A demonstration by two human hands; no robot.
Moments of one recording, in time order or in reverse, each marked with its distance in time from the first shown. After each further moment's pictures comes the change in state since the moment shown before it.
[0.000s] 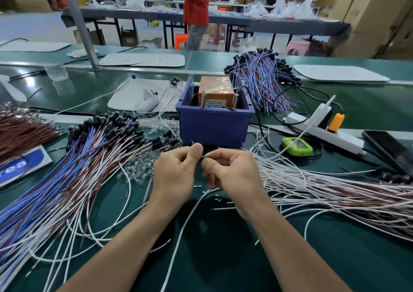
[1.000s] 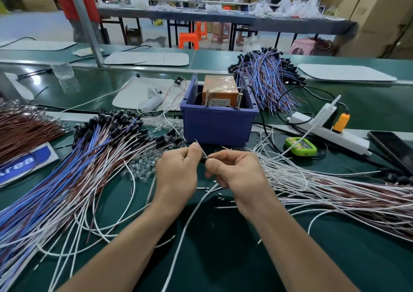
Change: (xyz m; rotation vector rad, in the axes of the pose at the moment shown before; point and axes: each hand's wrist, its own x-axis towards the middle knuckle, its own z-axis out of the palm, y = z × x) left_hand 0.000 0.003 0.003 0.171 0.128 -0.086; right_hand -0.006 -0.010 0.002 0.175 0.002 0.118
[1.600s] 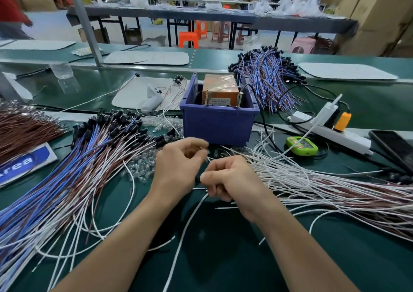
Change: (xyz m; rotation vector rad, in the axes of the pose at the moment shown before) left_hand 0.013 0.000 -0.003 -0.041 -0.152 0.007; right_hand -0.004 -0.005 0.000 -0.233 -0.192 0.144
